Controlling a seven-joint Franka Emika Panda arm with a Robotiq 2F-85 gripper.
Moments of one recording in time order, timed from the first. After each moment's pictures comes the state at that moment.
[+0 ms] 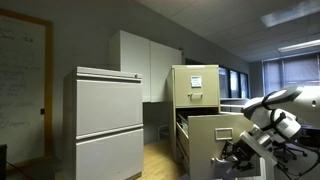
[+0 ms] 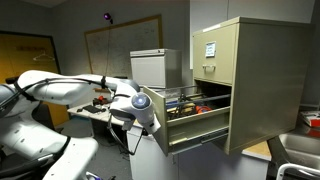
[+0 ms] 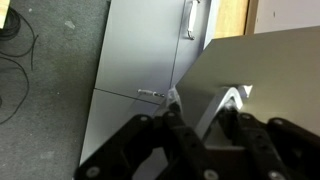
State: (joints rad) arm -0.96 -0.87 0.26 -2.79 1.02 1.90 0.05
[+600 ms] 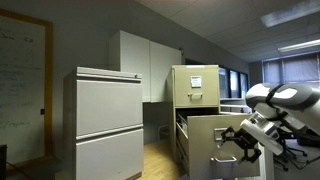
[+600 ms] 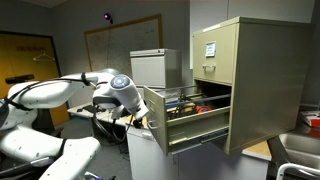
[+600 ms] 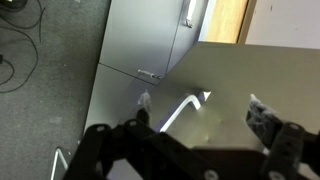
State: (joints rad) arm -1.09 -1.19 0.32 -2.77 0.99 1.72 0.17
